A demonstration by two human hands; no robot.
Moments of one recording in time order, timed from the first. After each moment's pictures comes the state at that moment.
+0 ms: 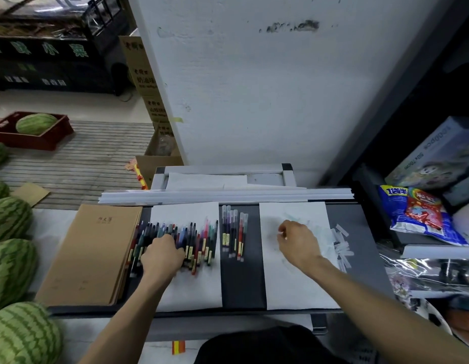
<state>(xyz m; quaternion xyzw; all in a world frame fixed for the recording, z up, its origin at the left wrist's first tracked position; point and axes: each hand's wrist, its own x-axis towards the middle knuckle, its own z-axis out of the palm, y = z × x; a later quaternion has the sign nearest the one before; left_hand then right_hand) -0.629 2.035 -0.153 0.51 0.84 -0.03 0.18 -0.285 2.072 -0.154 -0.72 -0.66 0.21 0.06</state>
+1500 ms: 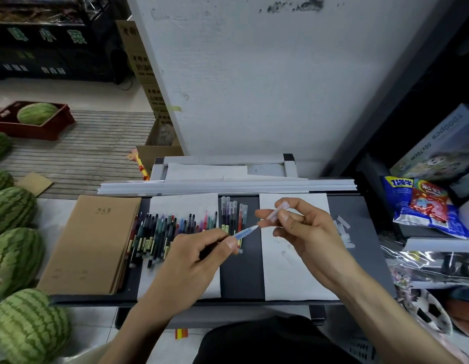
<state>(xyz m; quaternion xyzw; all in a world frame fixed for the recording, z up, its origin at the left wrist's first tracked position) -0.544 1.966 0.021 0.65 0.53 0.34 0.42 -0.309 2.011 0.015 -0.43 -0.39 0.68 0.45</state>
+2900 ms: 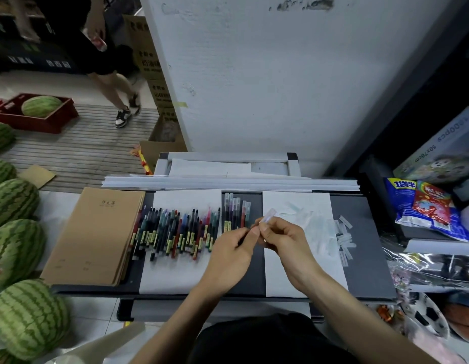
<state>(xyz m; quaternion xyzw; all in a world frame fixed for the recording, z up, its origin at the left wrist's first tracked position) -0.488 1.985 -0.056 0.54 0.59 0.33 0.50 -0.340 2.007 -0.056 -0.52 -0.35 0.66 0.41</state>
